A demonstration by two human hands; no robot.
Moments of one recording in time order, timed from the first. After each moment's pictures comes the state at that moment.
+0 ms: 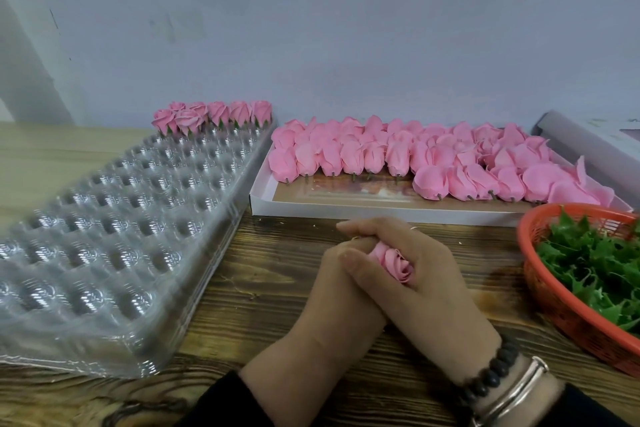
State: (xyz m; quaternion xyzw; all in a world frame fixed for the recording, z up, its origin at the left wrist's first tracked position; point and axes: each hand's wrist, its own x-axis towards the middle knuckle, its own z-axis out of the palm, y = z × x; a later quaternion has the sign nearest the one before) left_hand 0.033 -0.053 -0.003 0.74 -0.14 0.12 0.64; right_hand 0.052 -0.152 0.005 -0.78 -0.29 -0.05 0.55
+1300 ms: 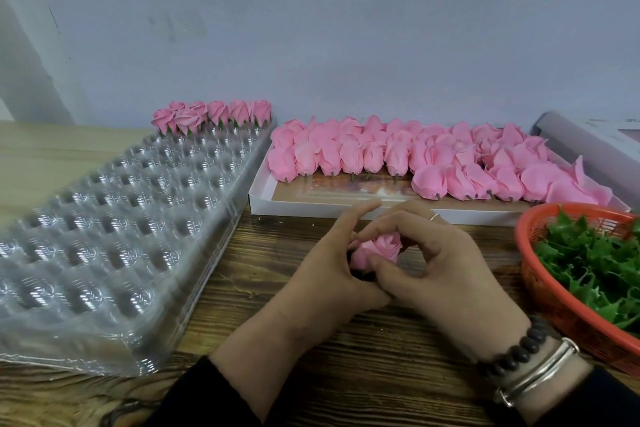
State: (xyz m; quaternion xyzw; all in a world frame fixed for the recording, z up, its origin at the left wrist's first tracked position) left_hand 0.040 -0.033 0.001 0.75 -0.10 0.03 0.65; right_hand 0.069 -0.171 0.007 -0.79 -0.33 -0.08 0.50
